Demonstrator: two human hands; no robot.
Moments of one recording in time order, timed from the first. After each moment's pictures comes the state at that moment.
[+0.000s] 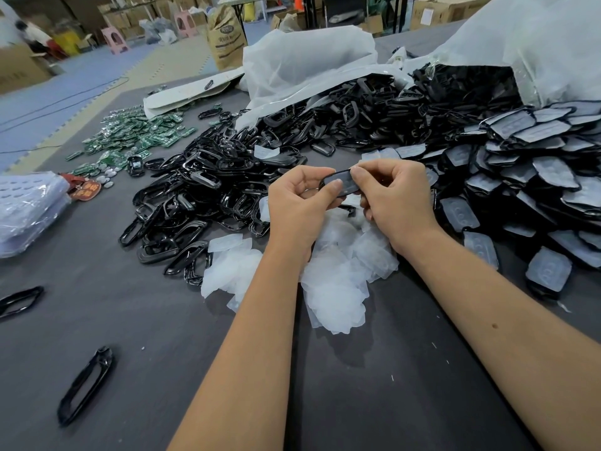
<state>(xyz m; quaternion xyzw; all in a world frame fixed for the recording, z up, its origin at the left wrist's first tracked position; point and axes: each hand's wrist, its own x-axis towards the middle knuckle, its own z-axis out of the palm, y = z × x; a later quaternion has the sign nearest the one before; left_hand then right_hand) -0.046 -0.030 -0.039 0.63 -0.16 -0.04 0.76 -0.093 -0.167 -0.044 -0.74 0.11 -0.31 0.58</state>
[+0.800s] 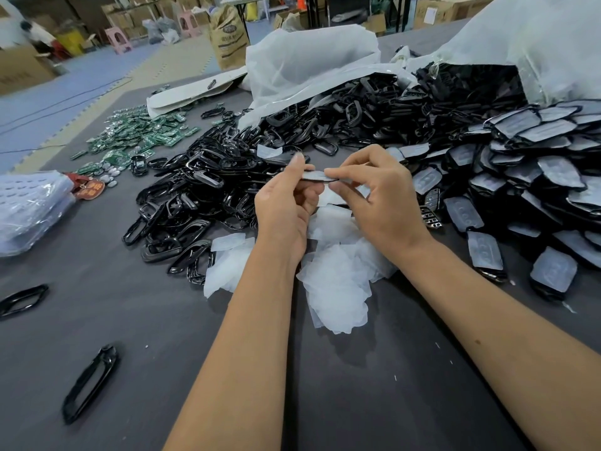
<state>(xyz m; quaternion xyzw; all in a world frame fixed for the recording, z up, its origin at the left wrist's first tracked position) -0.040 -0.020 -0.023 0.48 0.00 -0.12 0.87 -0.101 -0.151 -0.036 -0.85 -0.03 -0.35 0.39</state>
